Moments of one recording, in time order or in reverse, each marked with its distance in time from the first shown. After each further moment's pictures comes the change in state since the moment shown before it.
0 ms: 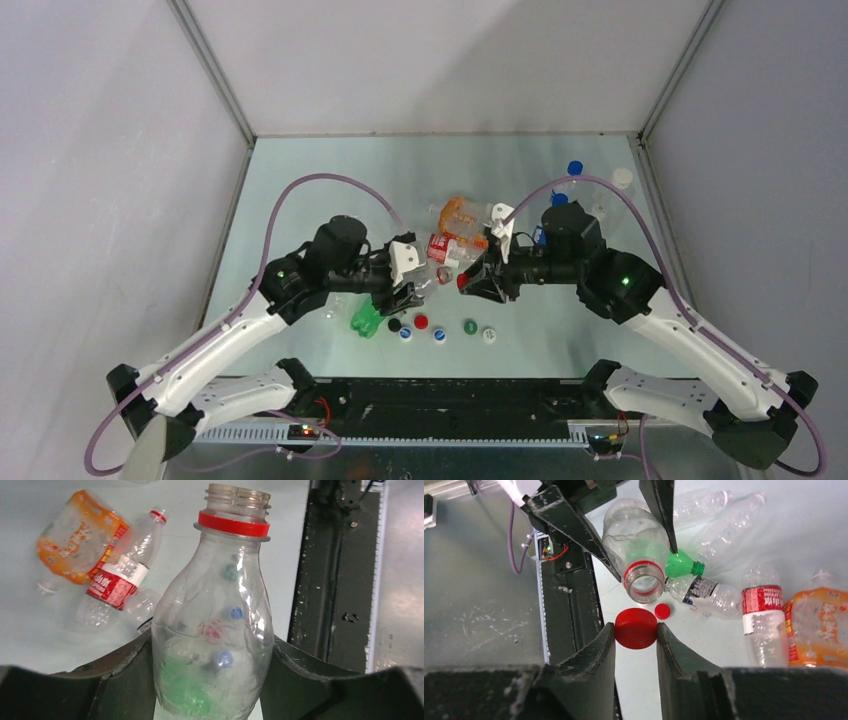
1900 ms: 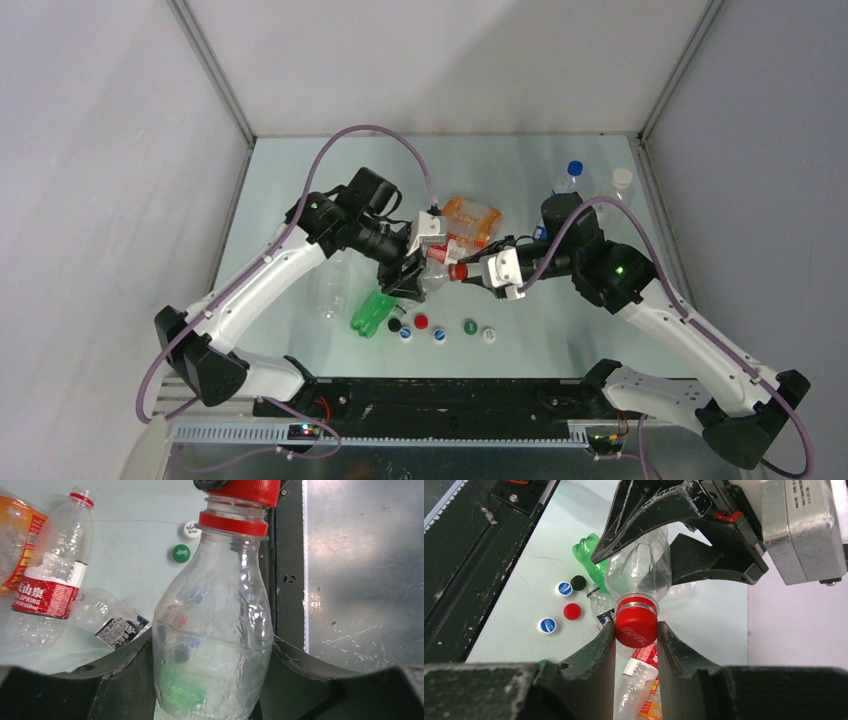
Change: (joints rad) left arm 0.103 0.401 0.432 -0.475 0.322 0.208; right arm -0.090 0.035 0.000 -0.011 -0.304 -0.916
